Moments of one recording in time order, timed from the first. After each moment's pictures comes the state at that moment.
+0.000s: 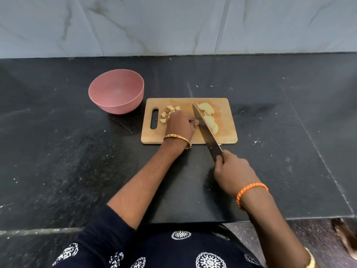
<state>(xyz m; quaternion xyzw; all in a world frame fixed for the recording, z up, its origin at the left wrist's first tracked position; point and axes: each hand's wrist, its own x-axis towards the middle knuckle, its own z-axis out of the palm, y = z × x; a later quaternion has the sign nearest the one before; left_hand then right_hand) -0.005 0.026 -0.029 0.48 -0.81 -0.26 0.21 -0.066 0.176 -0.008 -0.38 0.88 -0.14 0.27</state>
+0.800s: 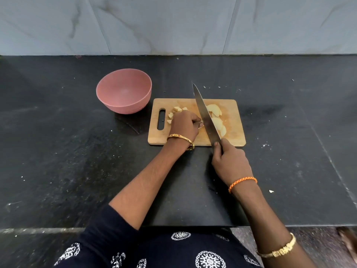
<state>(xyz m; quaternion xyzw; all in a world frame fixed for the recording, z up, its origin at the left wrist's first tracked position) 0.002 0.018 -0.032 0.48 -0.79 -0.31 0.23 -0.064 0.144 -0.028 -0.39 0.86 -0.25 0.20</state>
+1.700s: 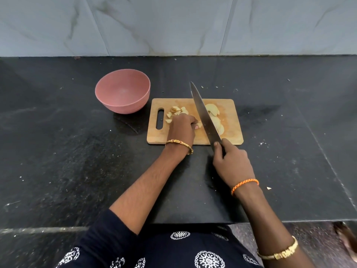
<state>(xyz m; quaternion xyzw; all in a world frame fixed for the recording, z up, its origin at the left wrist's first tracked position) 0.007 0.026 -0.039 0.48 -0.80 -0.28 0.23 -0.062 0.155 -0.023 -0.40 0.86 -0.27 0.19</state>
